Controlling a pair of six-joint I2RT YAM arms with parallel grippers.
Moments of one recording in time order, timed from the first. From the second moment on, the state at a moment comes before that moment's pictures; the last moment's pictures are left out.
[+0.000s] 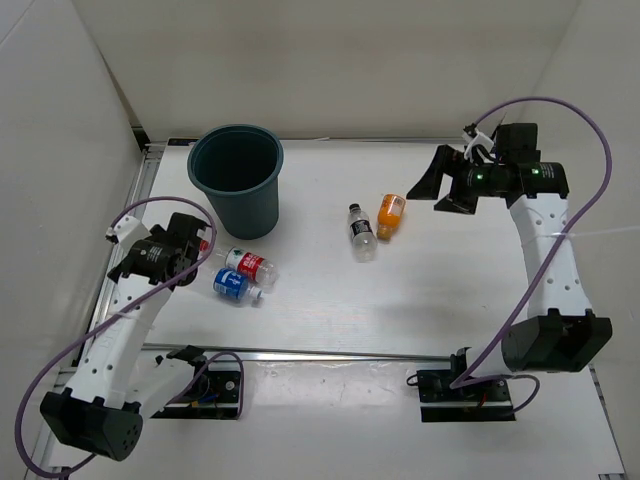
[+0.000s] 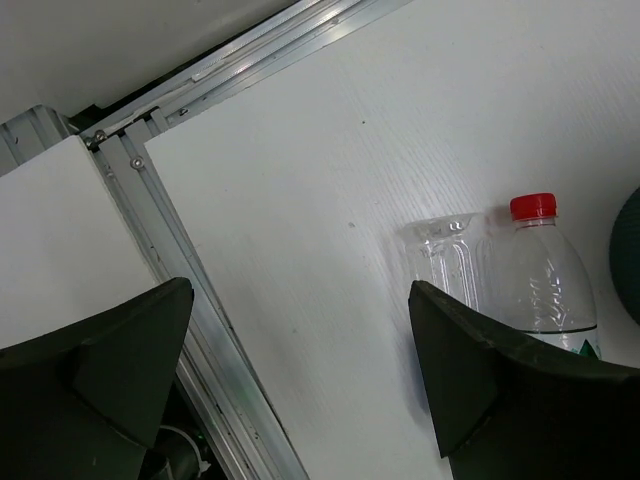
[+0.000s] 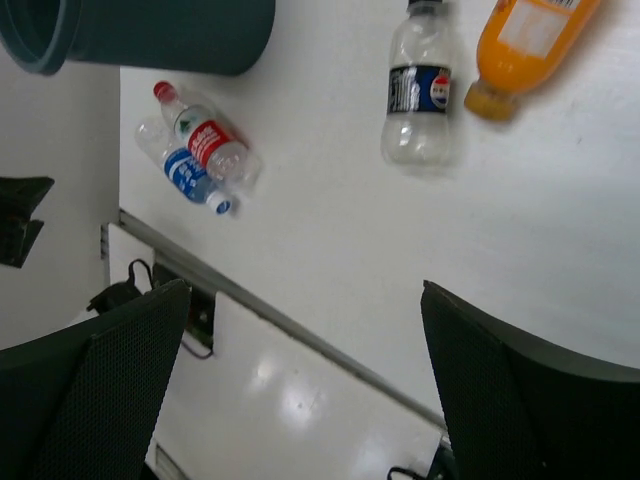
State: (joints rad) left arm -0.26 0.98 1.06 -1.31 -0.90 -1.11; right arm 0.02 1.39 1.58 -1.07 -0.67 0.26
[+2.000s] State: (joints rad) left arm -0.28 0.84 0.95 -1.09 -0.95 -0.96; right arm -0.09 1.85 1.93 -1.01 -0.56 0.39
